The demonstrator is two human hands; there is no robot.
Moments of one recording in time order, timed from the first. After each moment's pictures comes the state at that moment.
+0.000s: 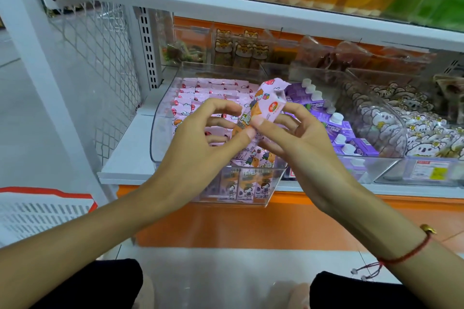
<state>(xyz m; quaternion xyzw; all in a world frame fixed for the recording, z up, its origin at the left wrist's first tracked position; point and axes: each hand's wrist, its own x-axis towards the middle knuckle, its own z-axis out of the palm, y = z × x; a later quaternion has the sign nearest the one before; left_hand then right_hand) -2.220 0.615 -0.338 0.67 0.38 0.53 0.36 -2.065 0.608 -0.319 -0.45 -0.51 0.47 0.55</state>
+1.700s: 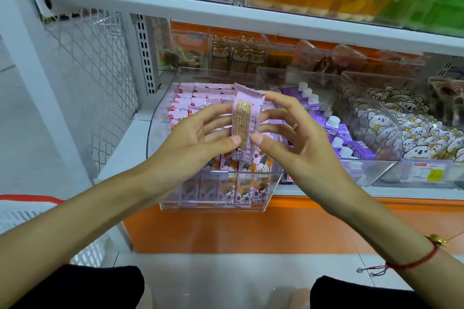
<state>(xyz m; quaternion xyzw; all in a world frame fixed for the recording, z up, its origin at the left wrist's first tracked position) -2.231 0.623 -0.325 0.64 0.36 0.43 0.52 -2.050 0.599 -0.317 -0.39 -0.71 0.34 0.48</state>
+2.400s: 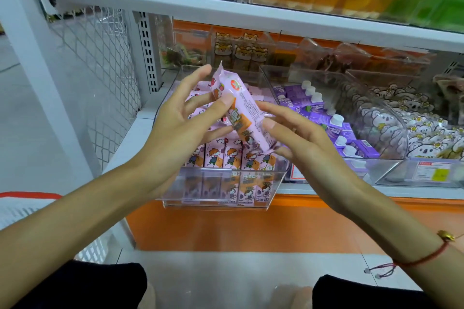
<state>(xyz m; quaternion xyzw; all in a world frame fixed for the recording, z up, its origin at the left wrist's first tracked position) -2.235 0.626 -0.317 0.55 0.35 0.56 0.52 -2.049 0.606 -0.316 -0.45 -0.63 0.44 0.45</state>
